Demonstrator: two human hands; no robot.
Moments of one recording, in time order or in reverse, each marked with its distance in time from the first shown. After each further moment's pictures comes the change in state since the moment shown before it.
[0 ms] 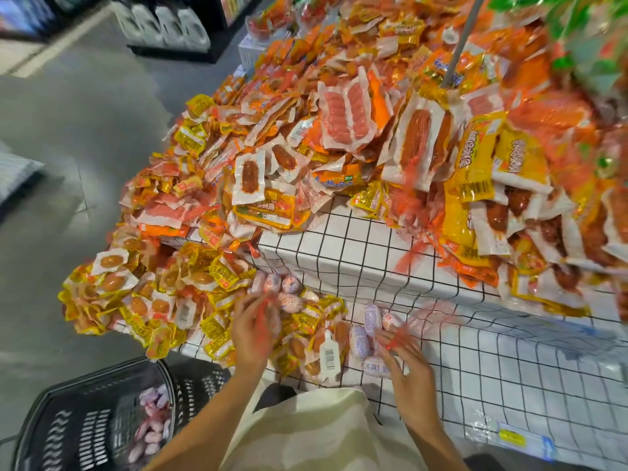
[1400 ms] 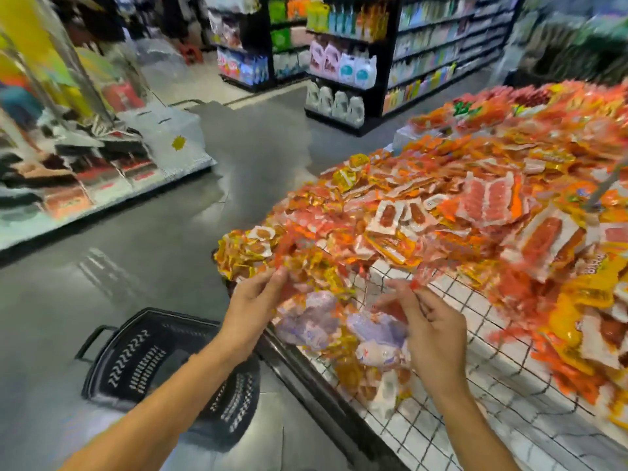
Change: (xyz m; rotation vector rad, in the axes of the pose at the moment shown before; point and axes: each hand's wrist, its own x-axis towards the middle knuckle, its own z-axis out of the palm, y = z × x) left_hand -0.091 0.080 -0.206 -0.749 0.108 0.090; right_hand -0.005 -0.255 0.036 0.353 -0.376 -0.338
